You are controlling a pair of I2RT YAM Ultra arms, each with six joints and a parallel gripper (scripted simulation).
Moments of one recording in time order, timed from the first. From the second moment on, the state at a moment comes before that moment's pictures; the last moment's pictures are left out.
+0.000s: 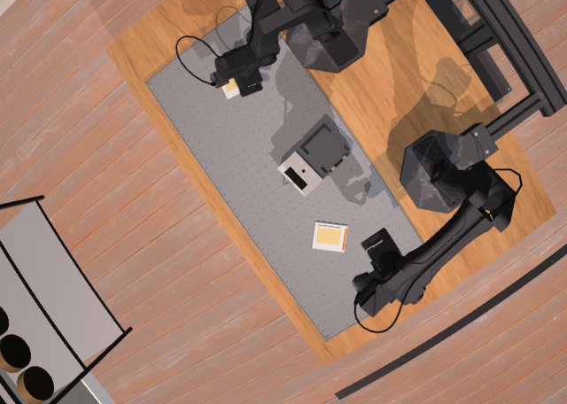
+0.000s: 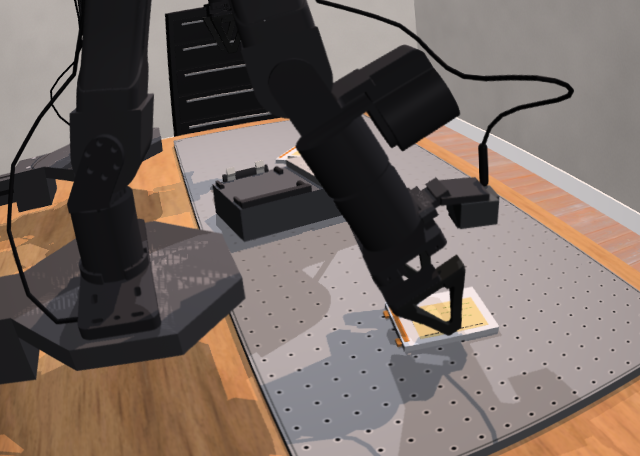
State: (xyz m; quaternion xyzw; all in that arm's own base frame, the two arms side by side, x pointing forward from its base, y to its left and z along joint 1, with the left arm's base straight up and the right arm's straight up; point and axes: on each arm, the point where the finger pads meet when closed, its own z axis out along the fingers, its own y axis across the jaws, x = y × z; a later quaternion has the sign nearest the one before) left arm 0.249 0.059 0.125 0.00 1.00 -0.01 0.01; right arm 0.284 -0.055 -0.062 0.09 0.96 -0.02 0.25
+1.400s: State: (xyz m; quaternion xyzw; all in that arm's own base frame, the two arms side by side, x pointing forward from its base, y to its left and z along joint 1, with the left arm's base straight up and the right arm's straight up) left arm 0.249 0.059 0.125 0.00 1.00 -0.01 0.01; right arm 0.294 -0.057 -0.057 0.09 0.96 -0.03 0.26
